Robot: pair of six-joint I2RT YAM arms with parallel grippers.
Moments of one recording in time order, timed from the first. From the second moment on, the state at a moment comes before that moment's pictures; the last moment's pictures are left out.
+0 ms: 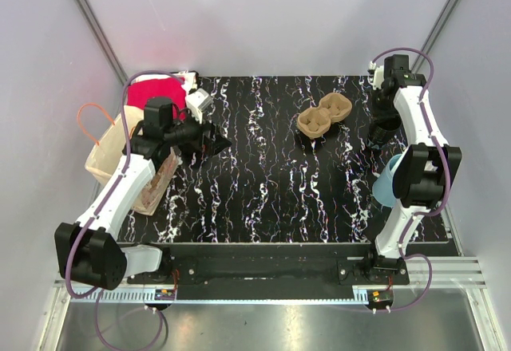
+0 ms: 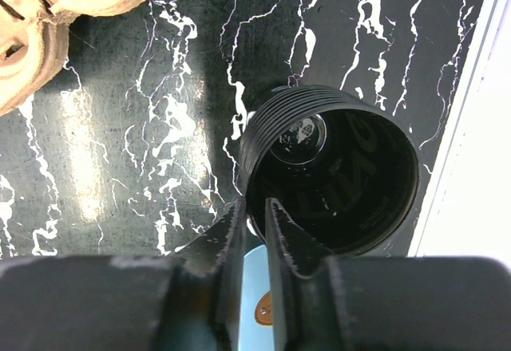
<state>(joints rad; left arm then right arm) -0.22 1.25 1.05 -0.30 0.69 0.11 -0.07 1.90 1.80 -0.94 0.03 -0.20</state>
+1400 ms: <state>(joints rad) -0.22 1.25 1.05 -0.29 0.69 0.11 -0.07 1.90 1.82 -0.94 0.04 -0.22</state>
